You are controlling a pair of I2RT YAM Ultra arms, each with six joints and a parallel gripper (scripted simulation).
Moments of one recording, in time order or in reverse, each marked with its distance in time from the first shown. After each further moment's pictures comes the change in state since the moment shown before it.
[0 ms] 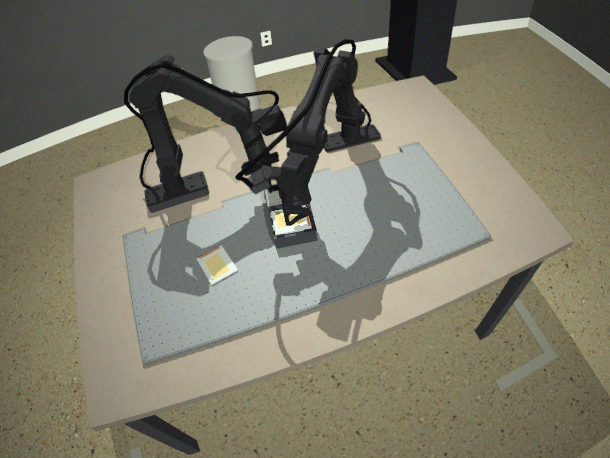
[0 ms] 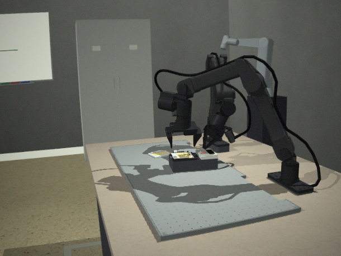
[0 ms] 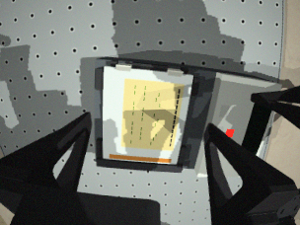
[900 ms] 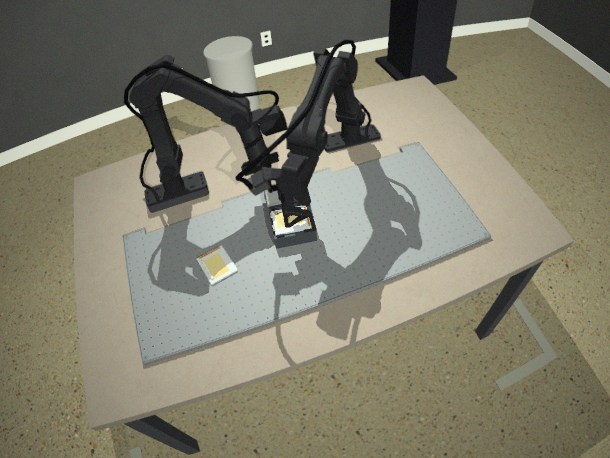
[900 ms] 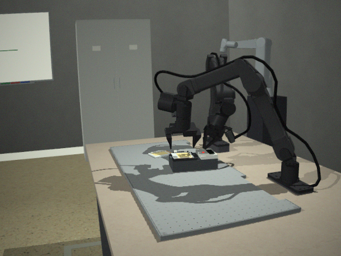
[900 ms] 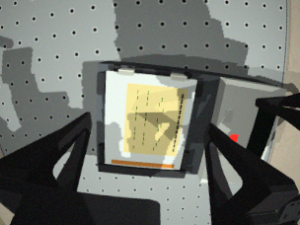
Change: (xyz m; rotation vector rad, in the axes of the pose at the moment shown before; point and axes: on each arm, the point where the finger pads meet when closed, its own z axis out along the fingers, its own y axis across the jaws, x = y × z) left arm -0.001 0.003 0.005 -0.011 -0.014 0.005; right arm 0.000 0.000 0.000 0.000 0.000 0.000
